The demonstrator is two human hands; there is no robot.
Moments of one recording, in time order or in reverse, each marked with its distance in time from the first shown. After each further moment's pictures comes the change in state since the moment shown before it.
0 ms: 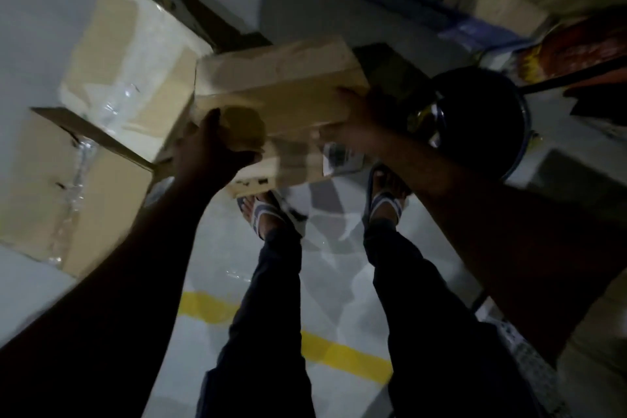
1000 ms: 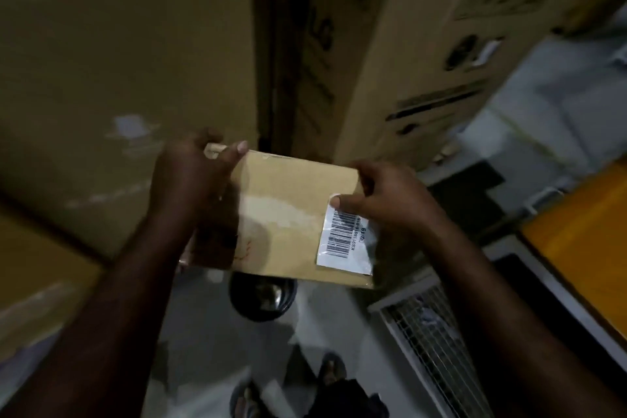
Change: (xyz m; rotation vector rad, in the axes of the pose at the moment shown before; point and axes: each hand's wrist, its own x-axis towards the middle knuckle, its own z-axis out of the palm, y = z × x) left_hand -0.543 0.312 -0.267 -0.179 0.112 1.271; right_hand -0.720 0.032 -0.235 0.392 1.074 0.273
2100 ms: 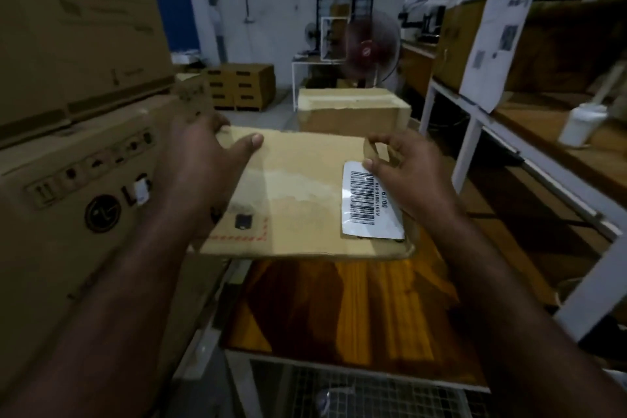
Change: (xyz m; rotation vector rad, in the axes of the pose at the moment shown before) left_hand -0.203 0.502 0.267 -0.089 -0.335 0.874; right_hand -0.287 0.301 -0.321 -0.018 1.248 0.499
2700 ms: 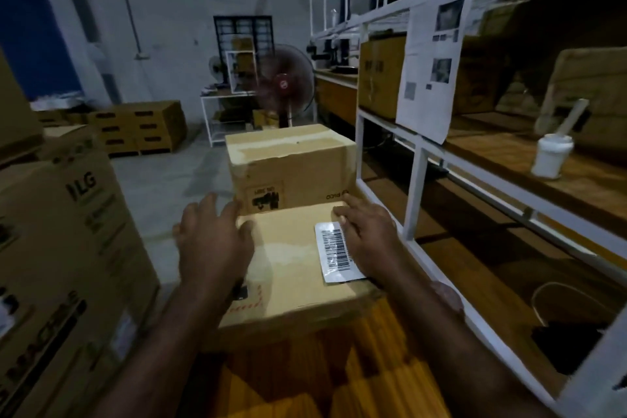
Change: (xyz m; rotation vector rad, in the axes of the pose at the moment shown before) left_hand 0.098 -0.015 0.171 0.160 -0.155 0.431; right_hand 0.063 0.106 0.097 -0.313 0.037 0.164
